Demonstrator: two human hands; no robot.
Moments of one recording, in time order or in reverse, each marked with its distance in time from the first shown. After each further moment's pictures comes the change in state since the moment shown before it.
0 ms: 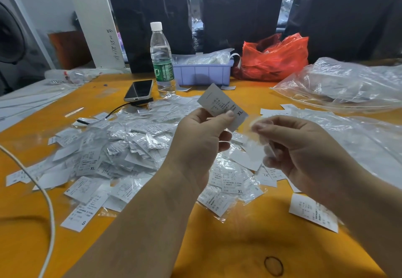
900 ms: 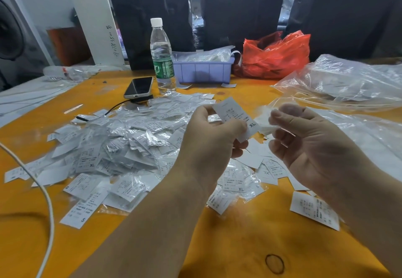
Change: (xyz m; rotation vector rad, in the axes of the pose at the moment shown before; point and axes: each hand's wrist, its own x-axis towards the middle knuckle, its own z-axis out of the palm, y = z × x) left_hand -0.007 -0.004 0.008 0.037 -0.055 0.010; right_hand 0.004 -0.001 -0.004 0.331 0.152 0.005
